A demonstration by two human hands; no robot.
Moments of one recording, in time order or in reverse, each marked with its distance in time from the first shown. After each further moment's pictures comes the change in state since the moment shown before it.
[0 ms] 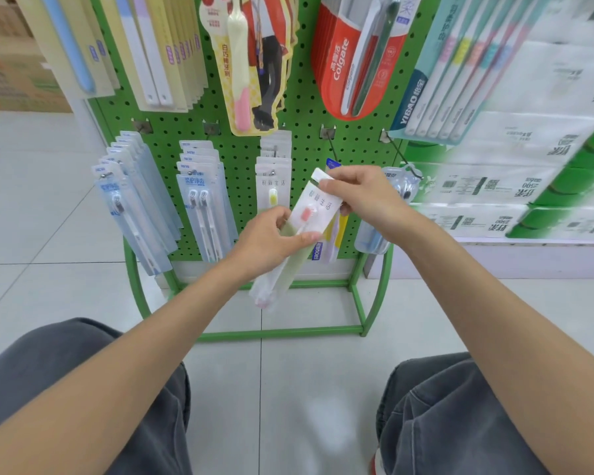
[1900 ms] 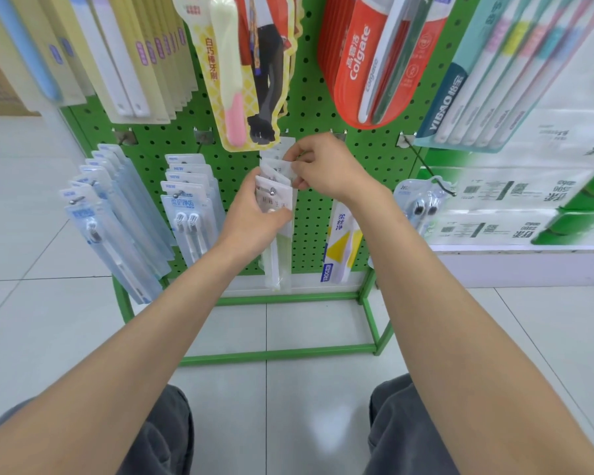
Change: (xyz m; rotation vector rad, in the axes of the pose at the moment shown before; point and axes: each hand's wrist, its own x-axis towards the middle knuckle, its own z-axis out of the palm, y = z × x) left_hand 0.065 -0.004 -0.023 -0.172 0.184 0.009; right_hand 0.114 -0.007 0.035 -0.362 -0.004 -0.128
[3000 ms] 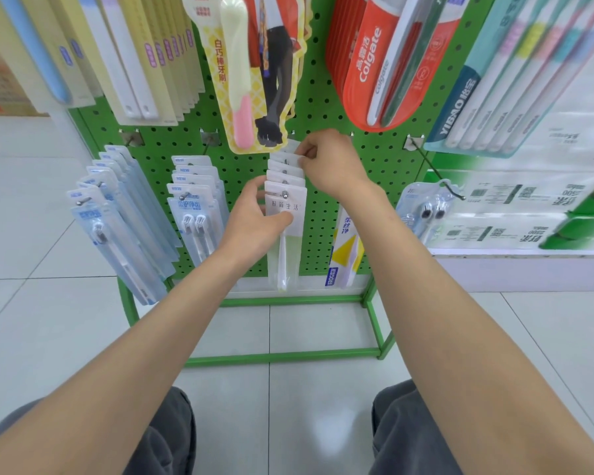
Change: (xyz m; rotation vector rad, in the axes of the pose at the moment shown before) left_hand 0.002 -0.003 -0.003 -0.052 0.027 -0.058; right_hand 0.023 0.008 0.010 -0.216 0.183 -0.042
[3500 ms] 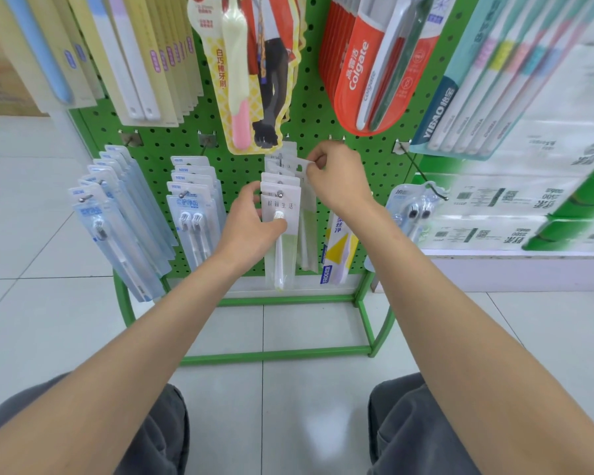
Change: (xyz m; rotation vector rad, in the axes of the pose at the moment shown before) left_hand -0.010 -0.001 0.001 0.108 0.017 0.018; right_hand -0.031 0.002 -0.009 0.068 0.130 0.052
